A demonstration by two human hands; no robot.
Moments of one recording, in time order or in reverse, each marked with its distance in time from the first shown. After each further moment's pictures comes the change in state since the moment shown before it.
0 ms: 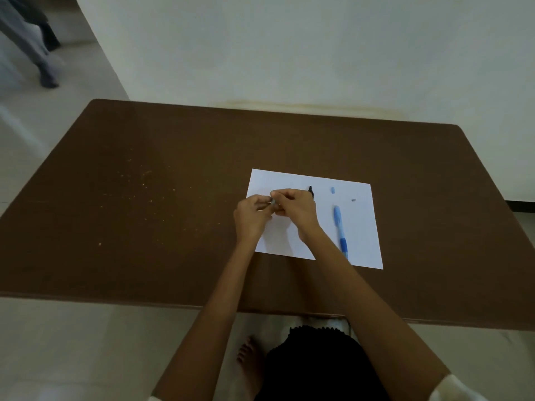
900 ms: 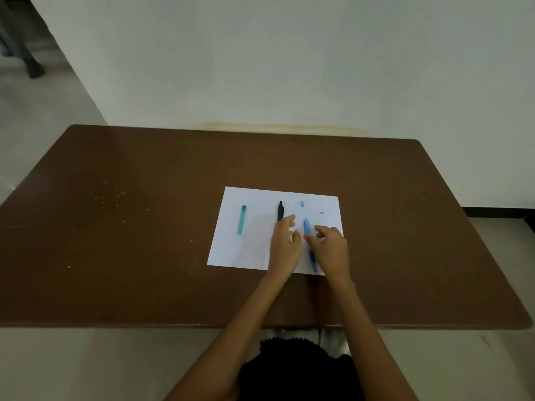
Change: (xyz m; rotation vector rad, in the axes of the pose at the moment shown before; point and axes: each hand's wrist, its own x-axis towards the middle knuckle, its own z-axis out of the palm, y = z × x) left_hand -0.061 0.043 0.100 0.047 -0.190 0.051; right_hand -0.030 0.062 -0.110 -0.504 0.273 -0.034
